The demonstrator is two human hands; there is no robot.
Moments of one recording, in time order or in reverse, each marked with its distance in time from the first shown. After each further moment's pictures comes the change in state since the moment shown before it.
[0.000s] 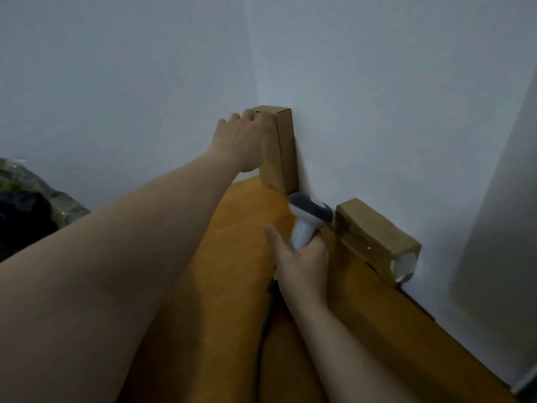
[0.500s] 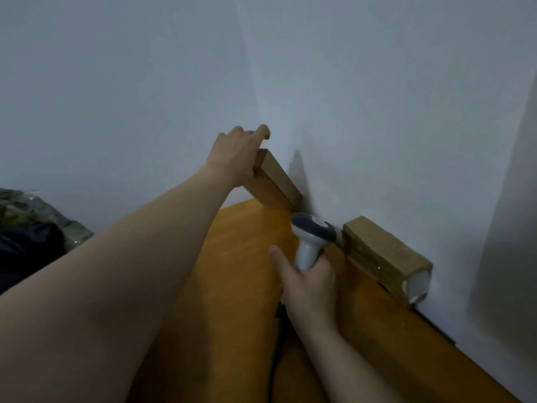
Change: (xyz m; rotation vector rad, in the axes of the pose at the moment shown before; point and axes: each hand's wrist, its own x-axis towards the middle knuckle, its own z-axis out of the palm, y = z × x) left_hand 0.007 -0.021 -0.009 0.042 0.096 0.094; right_hand 0.003 0.007 0.003 0.015 -0.027 -0.033
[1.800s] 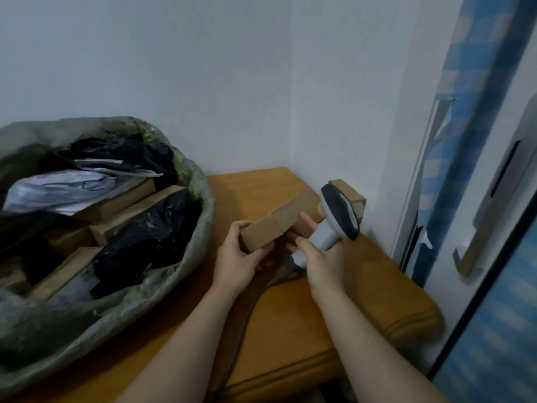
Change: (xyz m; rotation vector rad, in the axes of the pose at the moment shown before) left_hand -0.416 0.146 -0.083 -1.321 0.178 -0.704; right_hand -0.229 -0.077 -0.095 0.252 -0.229 -0.084
